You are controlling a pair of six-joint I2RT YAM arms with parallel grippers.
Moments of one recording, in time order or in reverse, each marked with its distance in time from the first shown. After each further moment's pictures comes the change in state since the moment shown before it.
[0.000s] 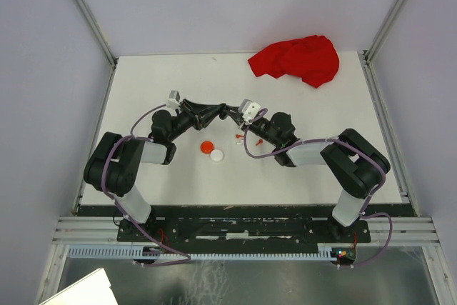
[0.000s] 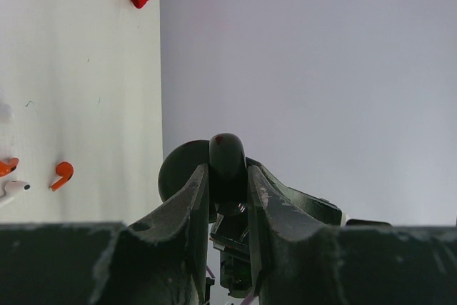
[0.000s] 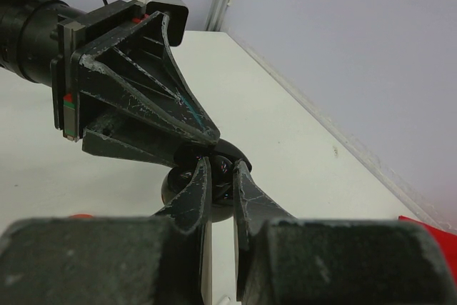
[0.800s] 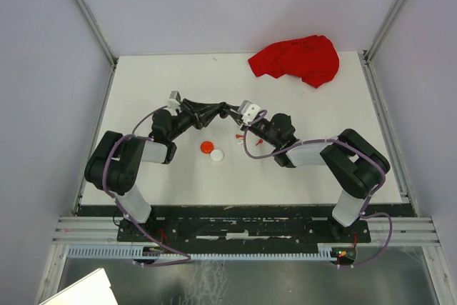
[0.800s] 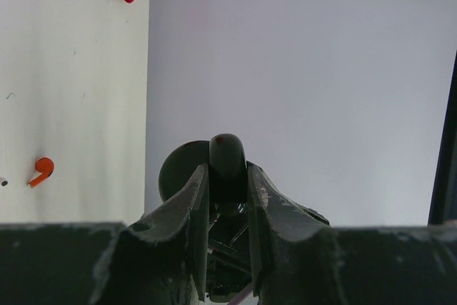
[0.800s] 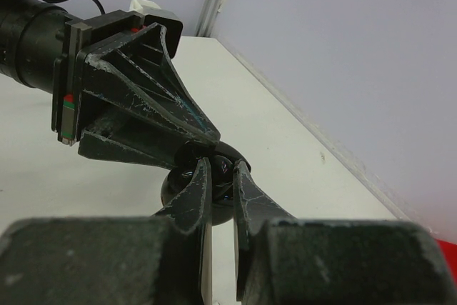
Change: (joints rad) left arm 0.000 0.013 0.010 0.009 0.004 -0.073; right arm 0.009 0.000 -0.002 0.022 0.023 -0.037
